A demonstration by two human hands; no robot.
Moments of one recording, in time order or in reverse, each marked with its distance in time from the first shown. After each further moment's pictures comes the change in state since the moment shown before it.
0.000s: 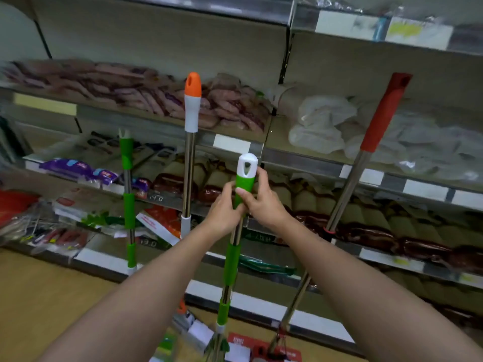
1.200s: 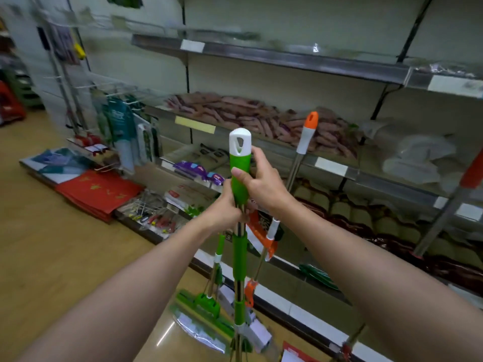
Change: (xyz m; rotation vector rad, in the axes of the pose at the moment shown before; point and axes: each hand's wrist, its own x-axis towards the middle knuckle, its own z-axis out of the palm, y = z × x) left_hand -0.164 -0.028 -0.225 -0.151 0.063 -0.085; right_hand -0.064 -0.243 0.131 0.162 -0.150 -0.300
